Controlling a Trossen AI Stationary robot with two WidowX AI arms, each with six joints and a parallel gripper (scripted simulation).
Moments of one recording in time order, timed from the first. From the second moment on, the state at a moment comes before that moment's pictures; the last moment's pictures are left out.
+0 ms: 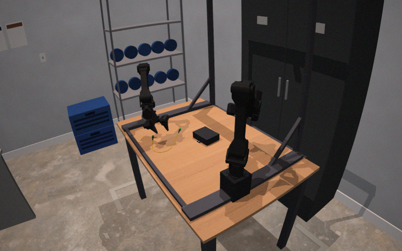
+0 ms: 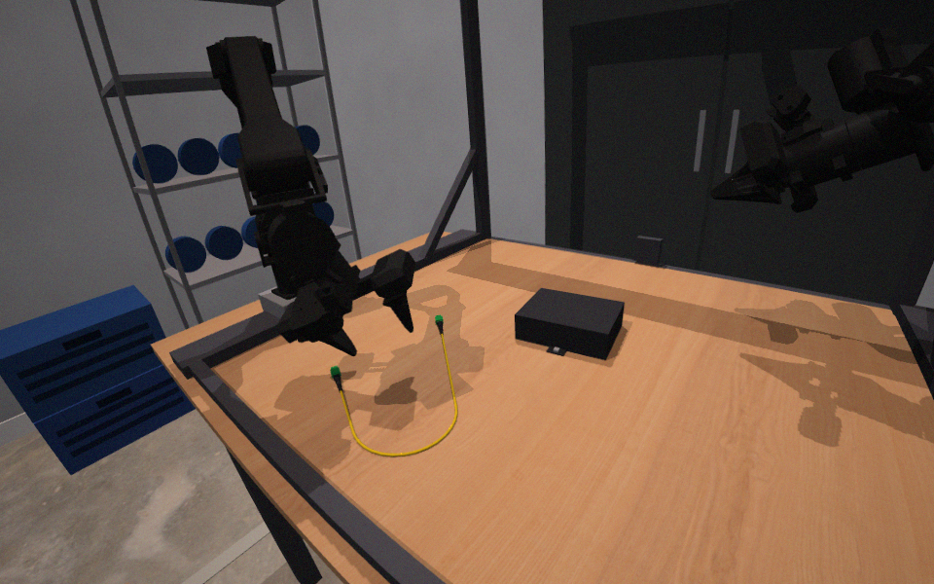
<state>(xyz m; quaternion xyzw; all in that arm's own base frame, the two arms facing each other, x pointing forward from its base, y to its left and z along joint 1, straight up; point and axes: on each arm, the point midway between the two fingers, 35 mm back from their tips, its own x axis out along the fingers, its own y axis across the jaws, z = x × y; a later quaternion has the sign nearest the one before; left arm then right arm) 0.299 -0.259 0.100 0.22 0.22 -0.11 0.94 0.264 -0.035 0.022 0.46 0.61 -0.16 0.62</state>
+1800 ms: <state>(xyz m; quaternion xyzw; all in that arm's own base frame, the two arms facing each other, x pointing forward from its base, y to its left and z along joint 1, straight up) 0.425 0.055 0.101 -0.01 0.28 0.04 0.96 0.219 -0.062 -0.011 0.73 0.46 -0.43 0.27</state>
